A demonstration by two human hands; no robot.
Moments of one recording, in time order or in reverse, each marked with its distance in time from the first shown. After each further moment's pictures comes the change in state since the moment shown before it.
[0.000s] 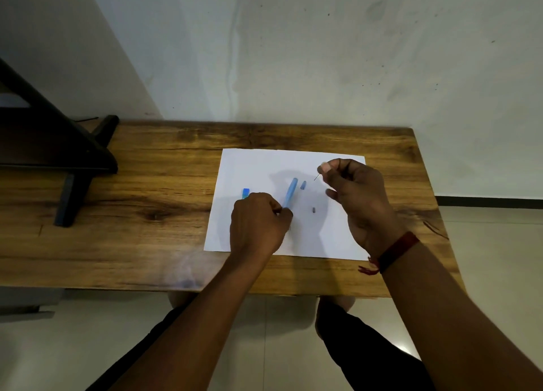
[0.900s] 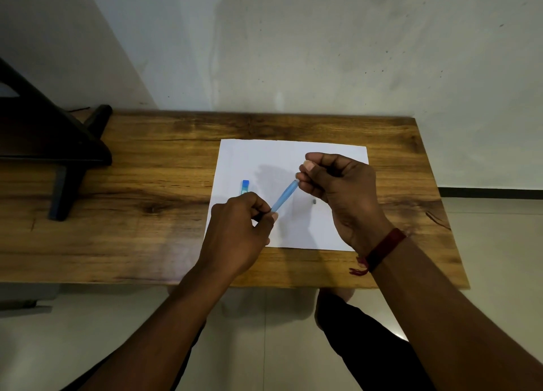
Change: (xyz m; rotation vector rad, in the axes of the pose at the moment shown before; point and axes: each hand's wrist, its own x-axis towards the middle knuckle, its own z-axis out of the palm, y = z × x) left_hand -0.022 -0.024 -0.040 -0.147 -0.128 0.121; right_hand -0.017 0.002 0.020 0.212 -0.064 -0.010
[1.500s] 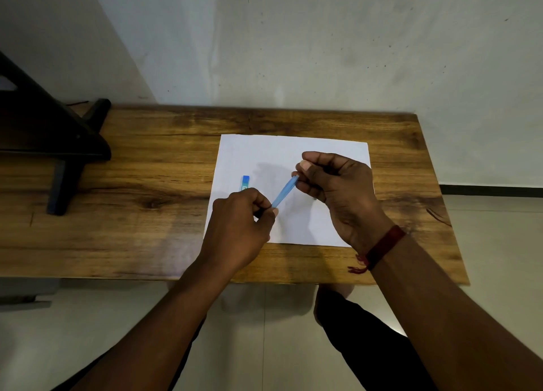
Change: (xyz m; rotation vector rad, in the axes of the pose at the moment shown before) left_hand 0.000 0.000 0.001 0.009 0.001 0.017; right_hand 0.000 0.006 0.001 0.043 -0.038 0.052
